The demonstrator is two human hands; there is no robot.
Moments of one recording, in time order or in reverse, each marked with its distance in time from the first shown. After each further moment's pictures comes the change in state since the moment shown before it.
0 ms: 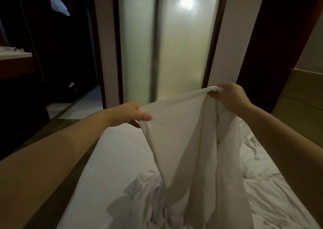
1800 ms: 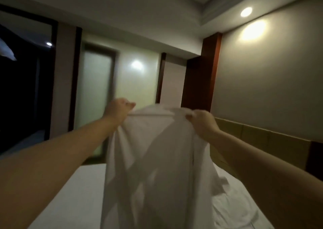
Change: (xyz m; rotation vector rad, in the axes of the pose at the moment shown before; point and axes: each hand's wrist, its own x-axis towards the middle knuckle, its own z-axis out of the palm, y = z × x) left_hand -0.175 0.193 0.031 0.143 0.701 0.438; right_hand -0.200 -0.148 -0.202 -0.290 0.179 0.082
